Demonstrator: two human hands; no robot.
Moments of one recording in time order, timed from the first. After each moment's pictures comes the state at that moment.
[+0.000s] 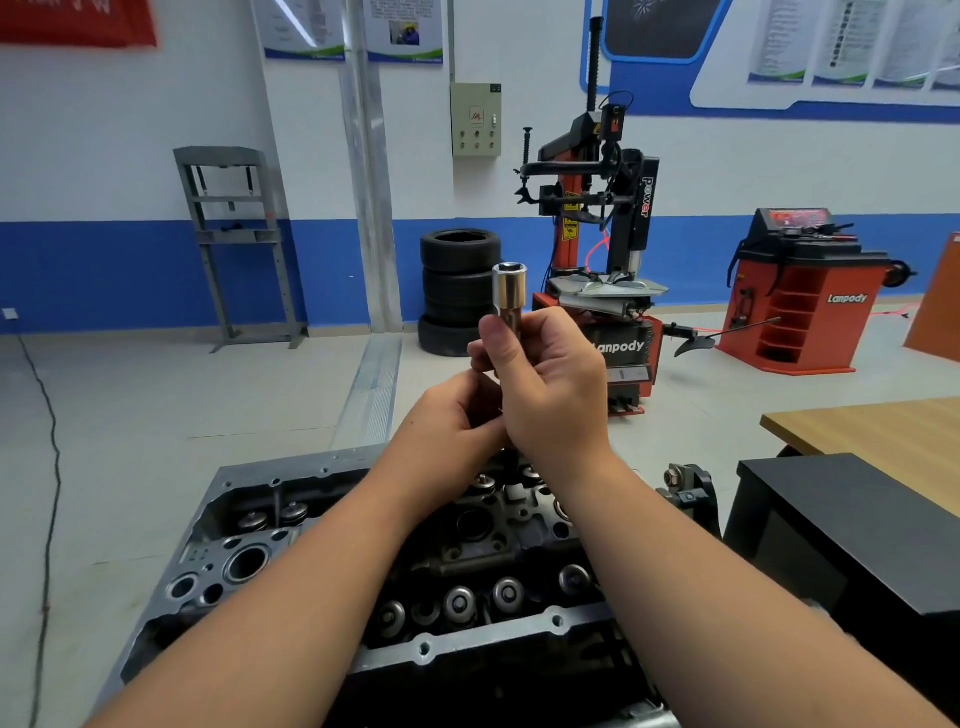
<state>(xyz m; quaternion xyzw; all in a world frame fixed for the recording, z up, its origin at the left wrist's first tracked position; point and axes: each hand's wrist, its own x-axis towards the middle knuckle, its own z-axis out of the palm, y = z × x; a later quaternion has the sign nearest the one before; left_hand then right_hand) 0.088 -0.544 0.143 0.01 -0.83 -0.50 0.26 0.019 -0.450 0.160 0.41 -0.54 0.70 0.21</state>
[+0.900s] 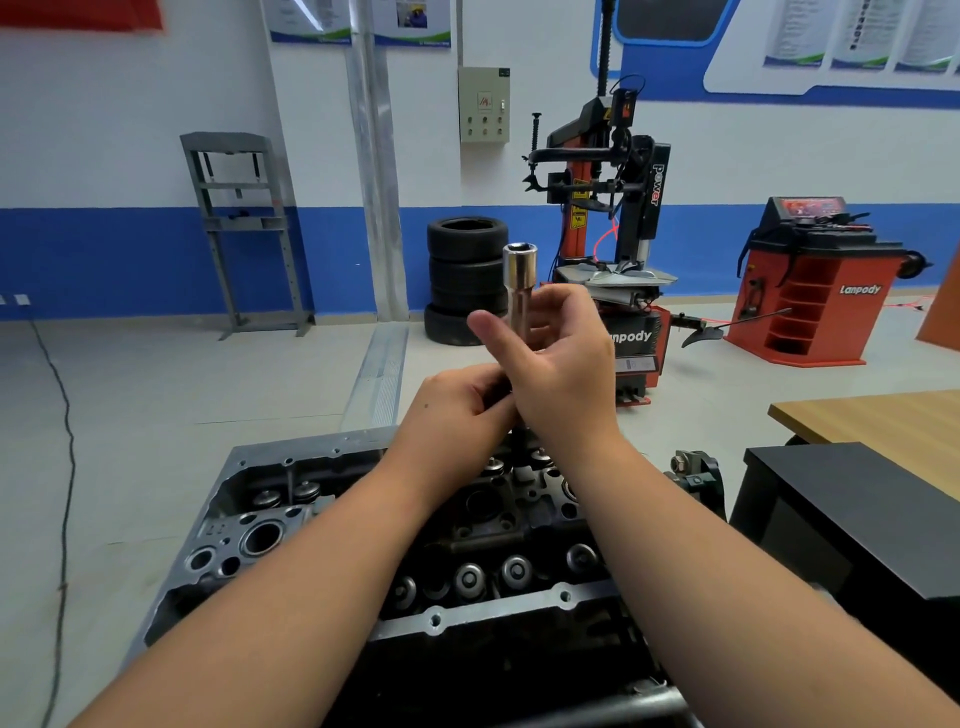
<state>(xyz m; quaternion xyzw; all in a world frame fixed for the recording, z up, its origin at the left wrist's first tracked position) 0.093 -0.540 0.144 -0.02 -0.85 -0.43 0.31 0.017 -0.447 0.162 0.39 -0.59 0.66 0.25</state>
